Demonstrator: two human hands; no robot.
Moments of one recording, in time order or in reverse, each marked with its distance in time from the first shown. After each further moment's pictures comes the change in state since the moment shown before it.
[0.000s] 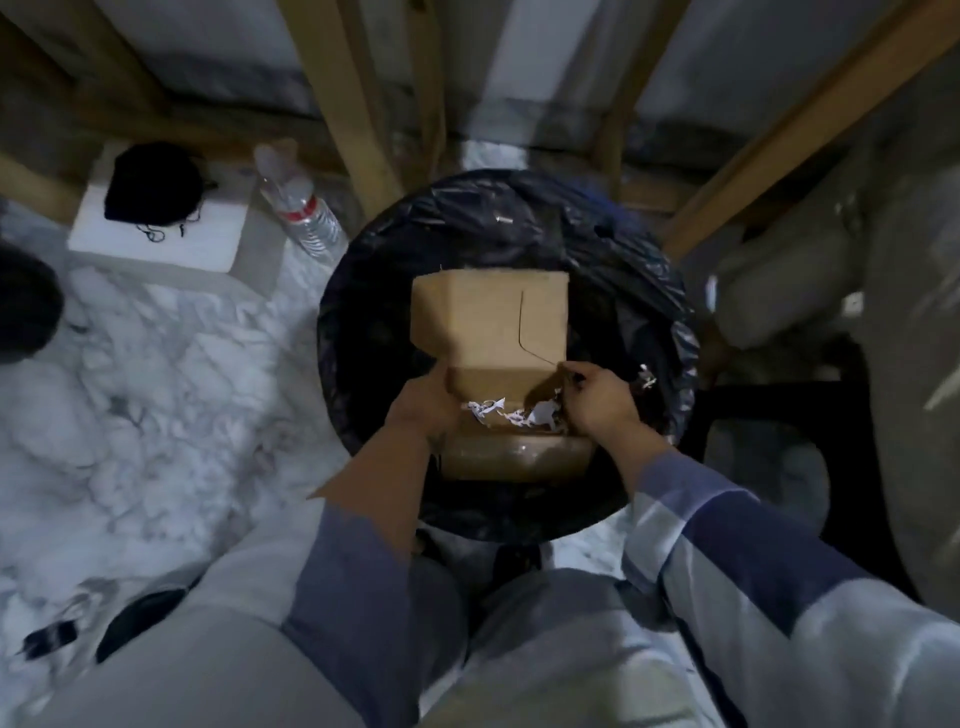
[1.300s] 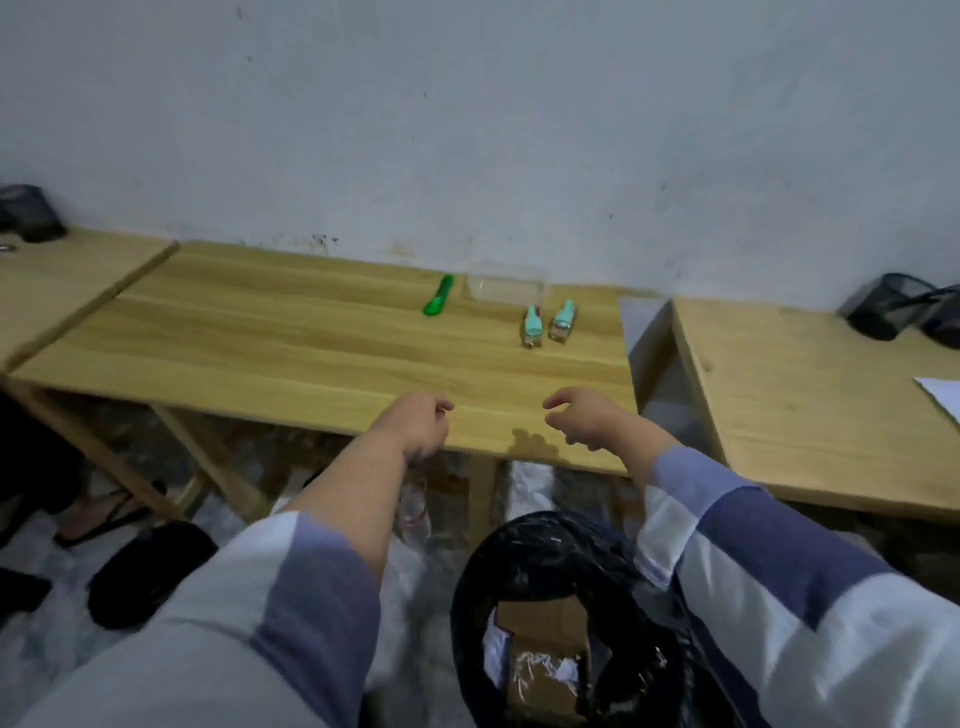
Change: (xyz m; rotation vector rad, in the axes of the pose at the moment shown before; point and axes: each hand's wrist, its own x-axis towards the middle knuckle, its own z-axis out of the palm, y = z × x) left_hand -0.215 0.126 -0.440 0.116 0.405 0.345; right_hand -0.251 -0.398 -0.246 -0.200 0.047 -0.417
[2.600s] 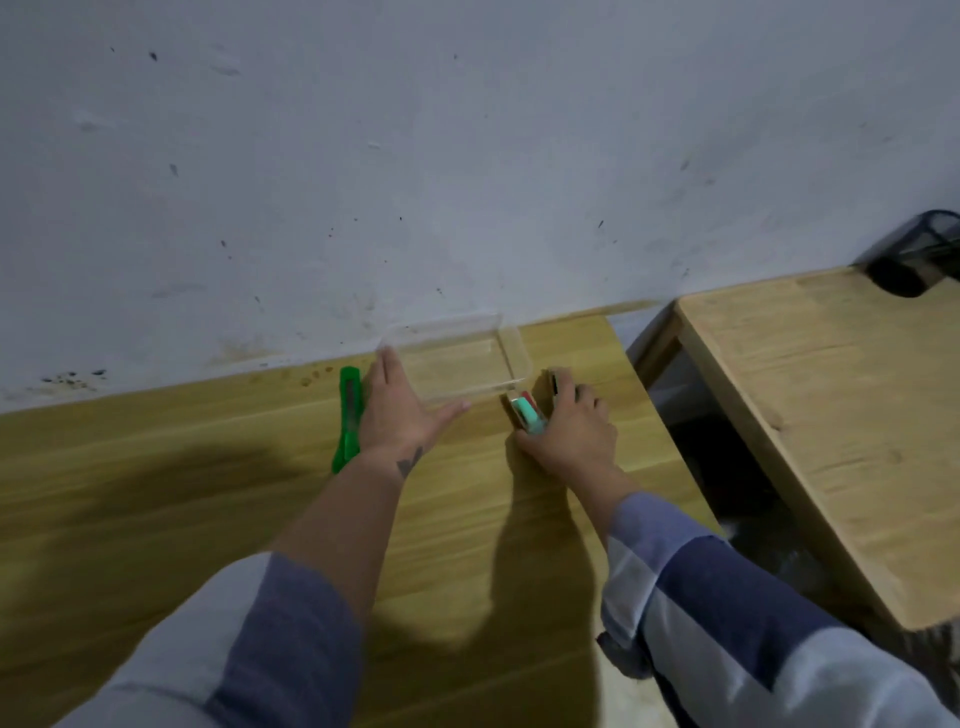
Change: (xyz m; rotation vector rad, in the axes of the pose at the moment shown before) left_hand 0.379 0.019 -0.013 -0.108 0.035 0.032; right_hand 0.309 -0.008 -0.029 -0.004 0.413 0.446
